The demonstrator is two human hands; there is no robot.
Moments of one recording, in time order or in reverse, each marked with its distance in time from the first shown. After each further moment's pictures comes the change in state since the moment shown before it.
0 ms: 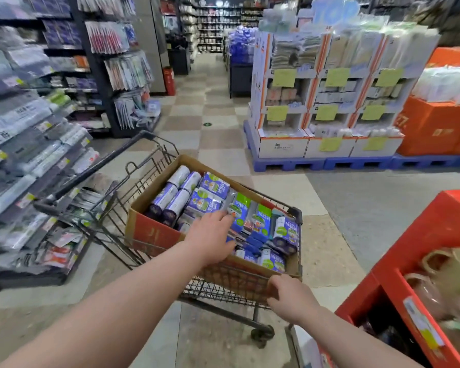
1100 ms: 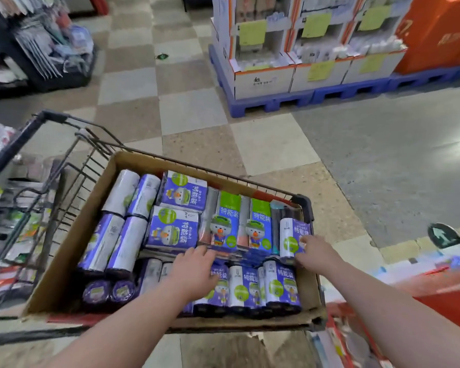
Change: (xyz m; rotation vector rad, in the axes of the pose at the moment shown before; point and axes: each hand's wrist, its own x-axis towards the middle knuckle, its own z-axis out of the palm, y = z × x) left_hand 0.208 -0.083 0.121 0.014 -0.514 0.066; right_hand 0.264 0.112 -0.032 0.288 -0.138 0.438
